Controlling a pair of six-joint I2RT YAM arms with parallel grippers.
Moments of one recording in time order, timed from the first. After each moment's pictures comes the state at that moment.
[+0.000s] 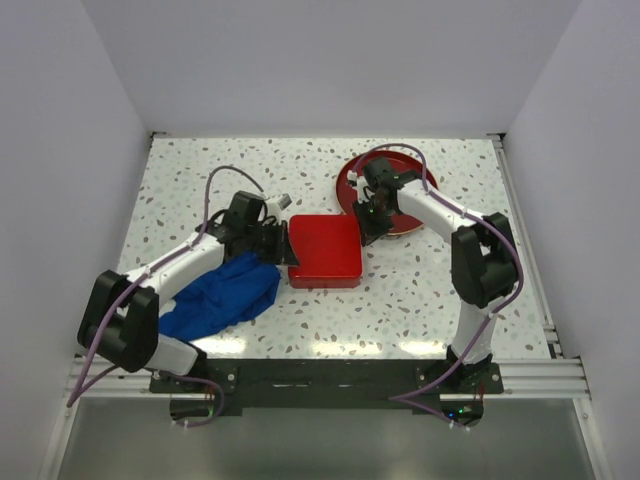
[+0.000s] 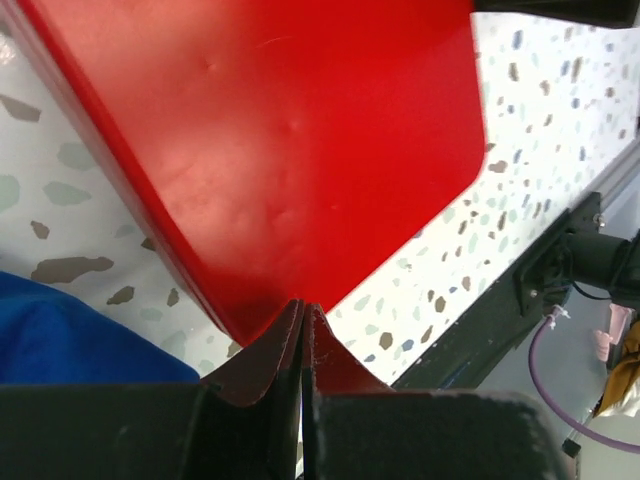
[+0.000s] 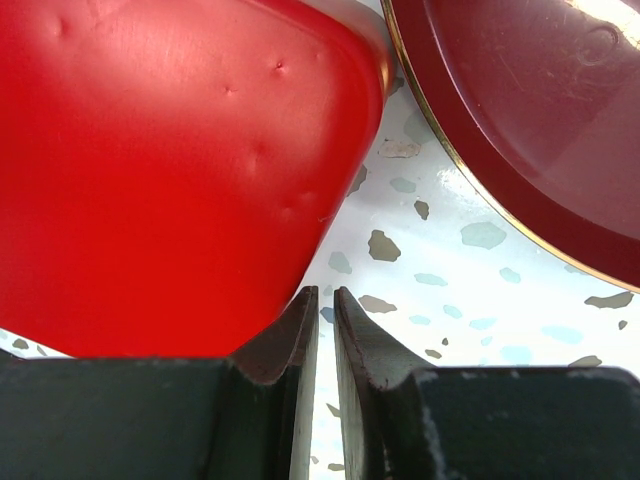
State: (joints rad) left arm -0.44 1.42 0.89 -0.35 0.50 -0.42; right arm 0.45 1.89 1.46 -0.82 -0.18 0.09
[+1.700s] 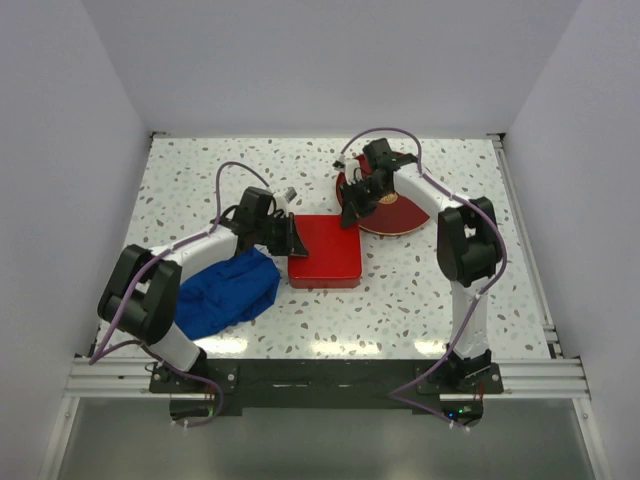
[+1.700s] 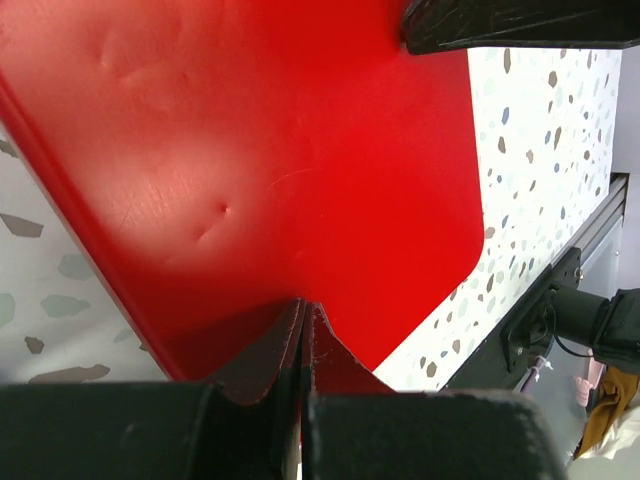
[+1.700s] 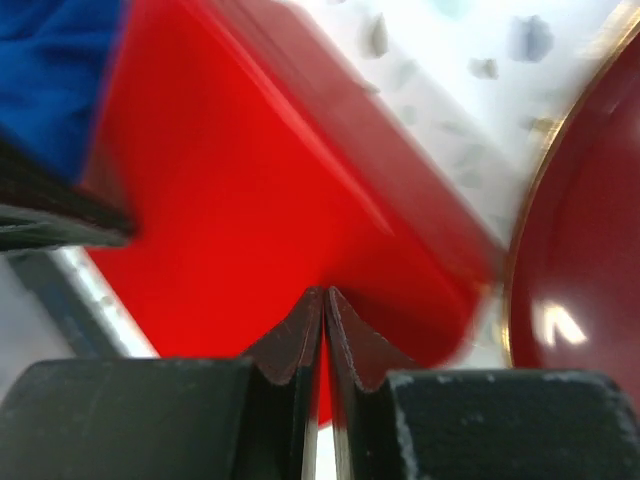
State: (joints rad) left arm -0.44 1.60 0.92 -0.17 0.48 -0.49; right arm 0.39 2.10 1.71 -0.79 -0.58 -0.13
